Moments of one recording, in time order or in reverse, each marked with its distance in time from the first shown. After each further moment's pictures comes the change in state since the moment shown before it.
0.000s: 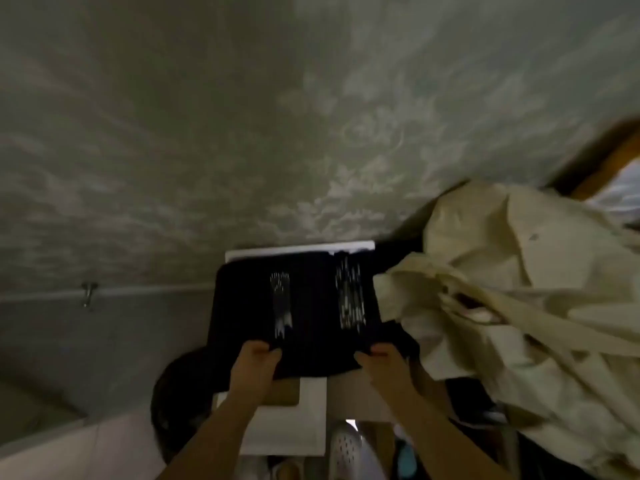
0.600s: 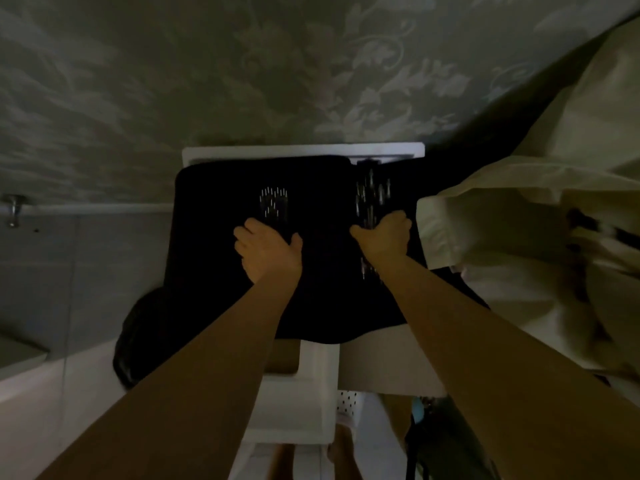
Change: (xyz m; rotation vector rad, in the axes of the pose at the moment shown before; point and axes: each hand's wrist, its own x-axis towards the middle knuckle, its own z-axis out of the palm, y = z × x) left_hand 0.156 0.026 0.095 0.470 0.400 0.183; right_hand 0.186 -0.055 0.076 -0.228 0.196 -0.140
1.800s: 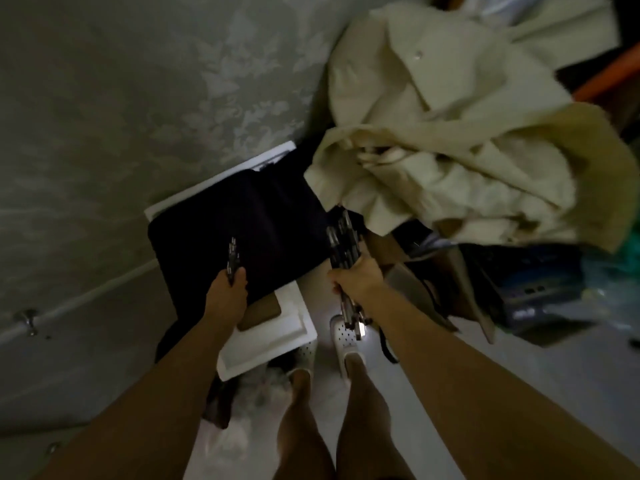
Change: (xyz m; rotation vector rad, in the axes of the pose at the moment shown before) left_hand -0.145 -0.049 -0.152 -0.342 -0.558 0.221; right_hand -0.277 0.051 -0.139 0.446 -0.027 0.352
